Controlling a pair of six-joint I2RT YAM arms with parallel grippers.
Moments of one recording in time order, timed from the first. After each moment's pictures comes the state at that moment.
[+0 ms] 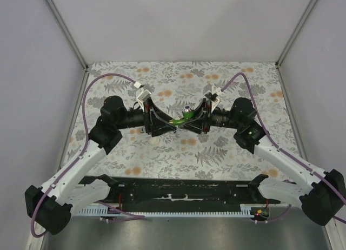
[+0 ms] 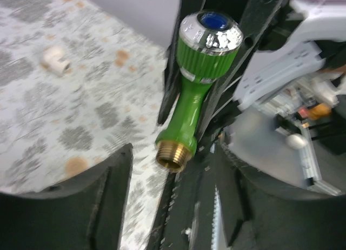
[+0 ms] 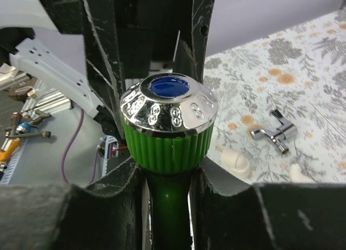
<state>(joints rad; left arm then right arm) -0.50 0.98 0.83 0.11 0.90 -0.45 0.63 1.09 0.81 0.37 -0.80 0.35</state>
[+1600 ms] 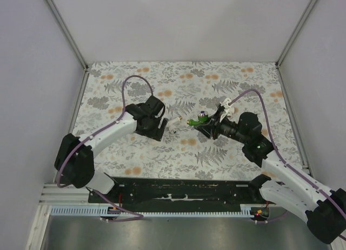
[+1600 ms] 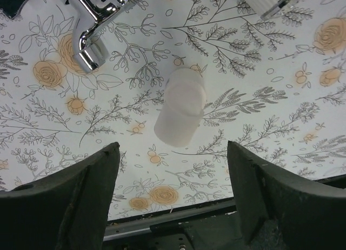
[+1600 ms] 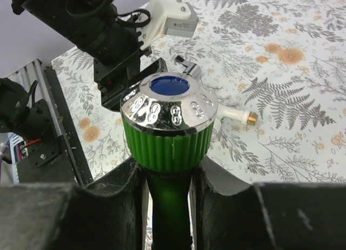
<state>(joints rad) -0.64 1.46 1.09 -0.84 -0.12 -0.26 0.57 0.89 0.58 0.20 -0.48 0.17</state>
